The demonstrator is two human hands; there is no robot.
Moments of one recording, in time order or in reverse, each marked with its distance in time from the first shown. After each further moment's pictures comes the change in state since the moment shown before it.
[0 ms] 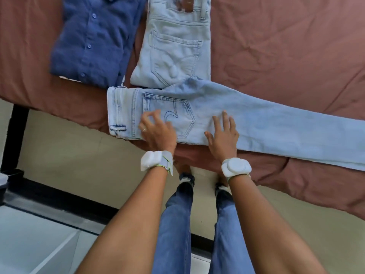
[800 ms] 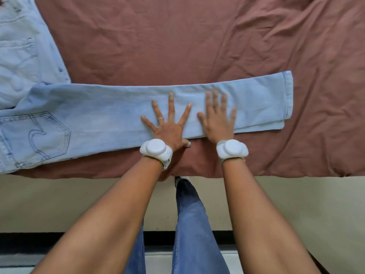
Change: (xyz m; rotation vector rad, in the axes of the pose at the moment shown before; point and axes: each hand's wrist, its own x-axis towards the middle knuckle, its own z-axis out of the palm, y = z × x) left_hand -0.201 0.229 0.180 0.676 -0.670 0.806; right_hand 0.008 0.322 -0.070 -0.022 0.042 0.190
